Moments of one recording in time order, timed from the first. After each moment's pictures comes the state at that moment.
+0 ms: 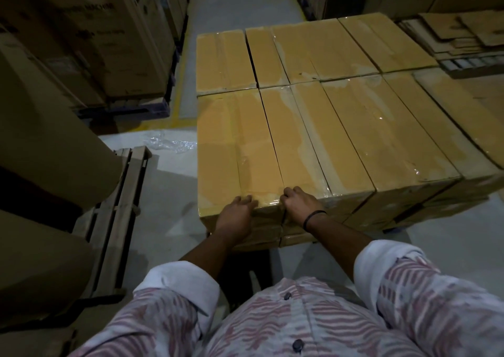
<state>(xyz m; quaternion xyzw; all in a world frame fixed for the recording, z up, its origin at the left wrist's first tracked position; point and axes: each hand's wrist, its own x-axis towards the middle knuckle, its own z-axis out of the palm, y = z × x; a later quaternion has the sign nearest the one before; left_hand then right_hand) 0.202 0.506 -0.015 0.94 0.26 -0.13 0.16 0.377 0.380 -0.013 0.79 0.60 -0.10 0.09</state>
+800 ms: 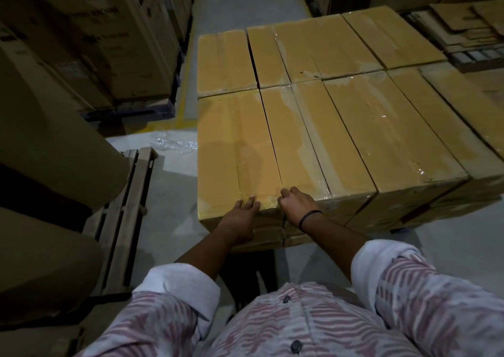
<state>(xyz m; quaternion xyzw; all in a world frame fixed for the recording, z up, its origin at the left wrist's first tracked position) 0.218 0.505 -0.020 0.92 0.25 -0.27 0.17 0.378 0.387 -0.006 0.79 0.60 -0.10 0.10</state>
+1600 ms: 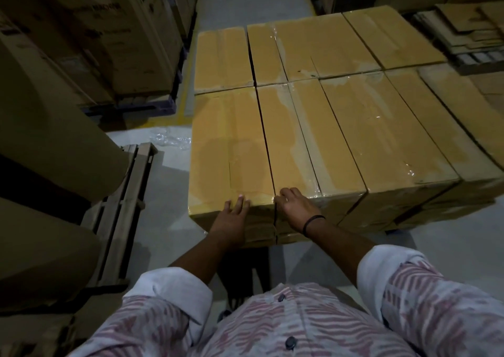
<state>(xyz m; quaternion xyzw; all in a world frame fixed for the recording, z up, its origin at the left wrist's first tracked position) 0.215 0.476 -0.018 0.91 0.29 -0.27 0.14 0.399 0.349 -0.023 0.78 0.62 -0.10 0.02</state>
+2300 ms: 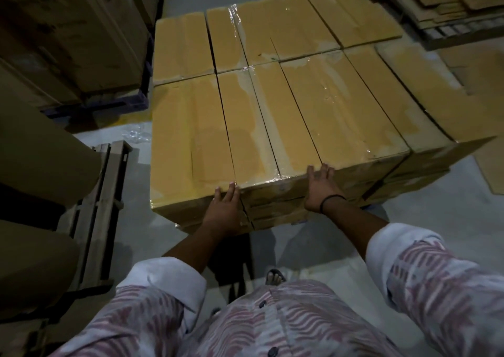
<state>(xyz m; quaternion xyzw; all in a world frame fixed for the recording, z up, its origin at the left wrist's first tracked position) 0.280 0.411 -0.025 0.92 0.28 -0.26 0.12 0.514 0.238 -0.042 0.90 0.36 -0.25 0.03</state>
